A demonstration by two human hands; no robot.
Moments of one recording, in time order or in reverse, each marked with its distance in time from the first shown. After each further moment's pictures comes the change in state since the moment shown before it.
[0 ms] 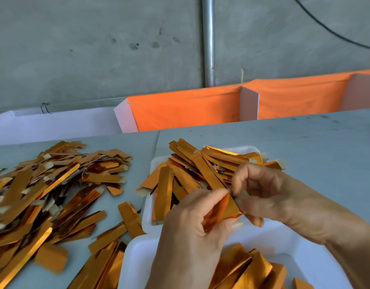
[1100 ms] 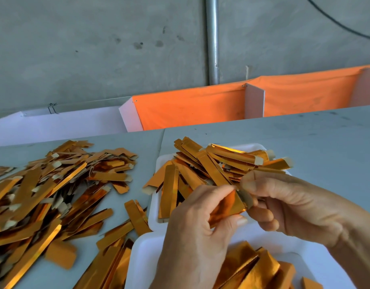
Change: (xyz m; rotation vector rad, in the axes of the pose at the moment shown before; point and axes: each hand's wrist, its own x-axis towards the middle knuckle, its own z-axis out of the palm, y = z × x) left_hand -0.001 -0.001 -0.001 0.036 0.010 0.039; right_hand 0.003 0.009 -0.004 0.479 -0.050 0.272
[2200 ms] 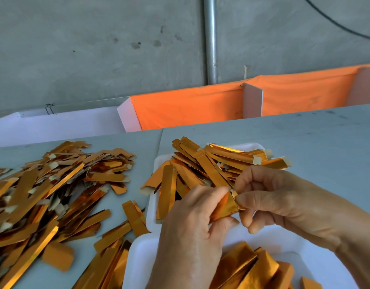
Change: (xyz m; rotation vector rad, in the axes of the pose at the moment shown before) left_hand -0.002 -0.002 -0.001 0.141 0.007 0.004; right_hand -0.007 -0.007 0.015 -0.241 0.111 -0.057
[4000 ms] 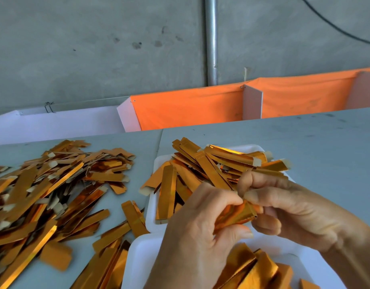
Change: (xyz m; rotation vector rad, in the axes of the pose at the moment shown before) left_hand 0.001 0.010 -0.006 -0.010 -0.003 0.176; right_hand 0.010 0.021 -0.015 0.337 -0.236 -0.051
